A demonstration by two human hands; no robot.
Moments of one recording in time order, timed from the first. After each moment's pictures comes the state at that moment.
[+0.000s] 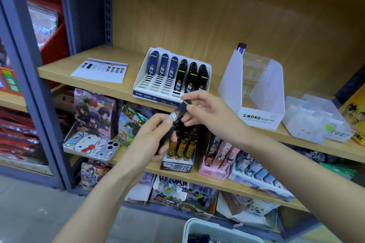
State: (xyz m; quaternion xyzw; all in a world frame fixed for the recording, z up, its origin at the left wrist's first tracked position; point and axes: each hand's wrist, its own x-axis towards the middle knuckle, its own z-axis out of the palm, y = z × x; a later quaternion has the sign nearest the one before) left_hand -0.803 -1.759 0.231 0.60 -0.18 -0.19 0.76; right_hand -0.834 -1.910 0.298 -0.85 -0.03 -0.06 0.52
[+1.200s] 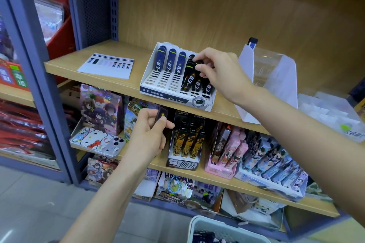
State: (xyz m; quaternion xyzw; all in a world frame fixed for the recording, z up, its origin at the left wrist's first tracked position) left_hand -0.799 -1.757 0.230 0.65 -0.08 -0.08 0.75; right_hand -0.769 -1.929 0.333 -0.94 -0.08 -0.25 0.21
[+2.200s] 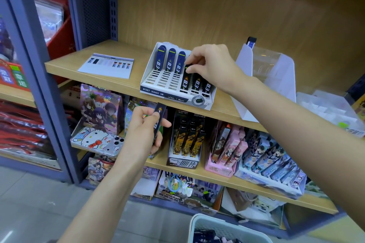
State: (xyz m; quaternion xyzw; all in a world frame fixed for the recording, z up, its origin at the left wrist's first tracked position) left_hand -0.803 -1.746 0.235 0.62 -0.06 -0.09 0.78; right_hand -0.751 -1.922 0.343 -0.96 -0.09 -0.23 0.15
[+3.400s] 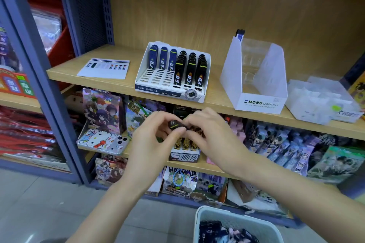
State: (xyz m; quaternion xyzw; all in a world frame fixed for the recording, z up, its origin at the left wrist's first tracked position) left_hand -0.837 -1.753 0.226 0.72 -0.29 0.14 0.61; right_hand -0.874 -1.901 0.257 -0.96 -0.12 -0.17 0.19
